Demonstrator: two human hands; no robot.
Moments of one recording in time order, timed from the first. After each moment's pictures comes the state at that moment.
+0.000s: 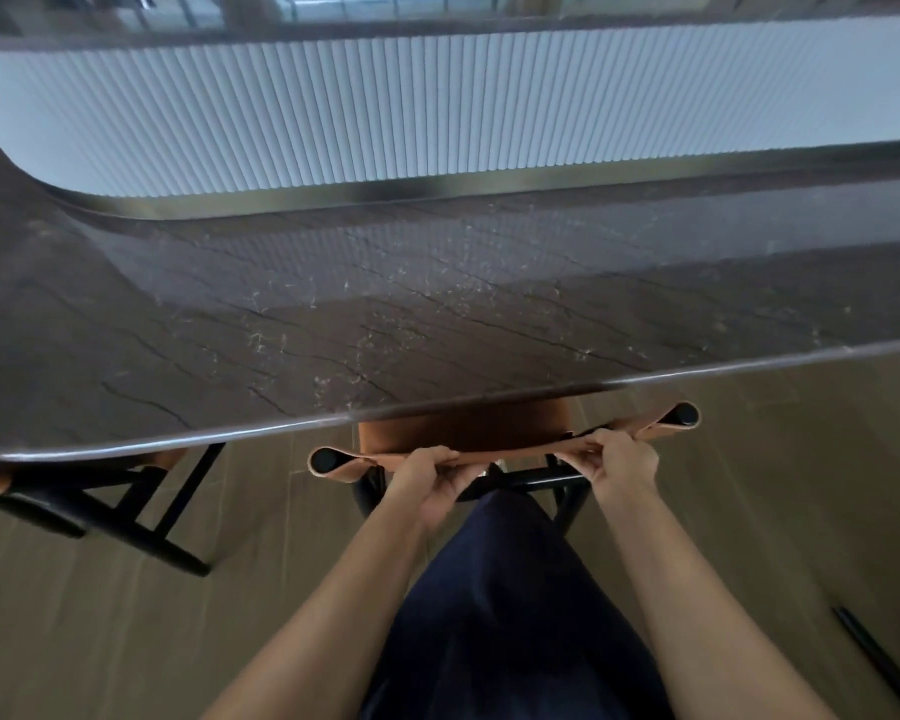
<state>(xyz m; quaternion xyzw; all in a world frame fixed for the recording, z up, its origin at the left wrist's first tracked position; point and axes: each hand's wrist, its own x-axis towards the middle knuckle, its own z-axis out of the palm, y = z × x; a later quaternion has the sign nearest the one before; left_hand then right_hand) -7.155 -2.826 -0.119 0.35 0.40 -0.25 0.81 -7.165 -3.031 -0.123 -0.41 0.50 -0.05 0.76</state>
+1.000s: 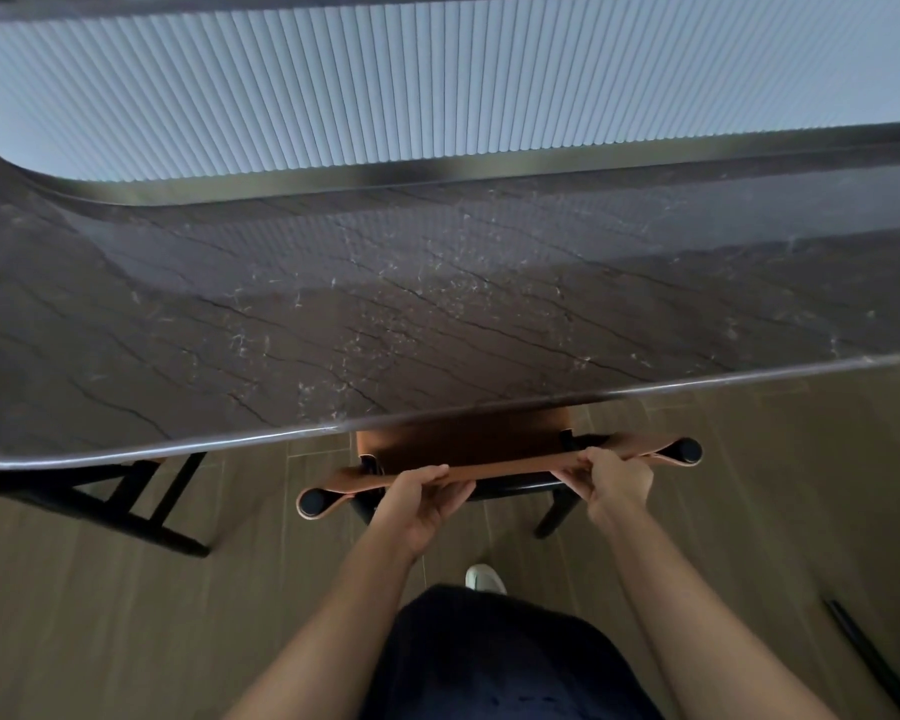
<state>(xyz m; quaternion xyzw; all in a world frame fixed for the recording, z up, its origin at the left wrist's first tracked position) -7.144 -2.831 -0.140 0.32 0.43 -0.27 0.80 -7.148 -3.040 -0.130 -0.47 0.56 -0.02 0.68</state>
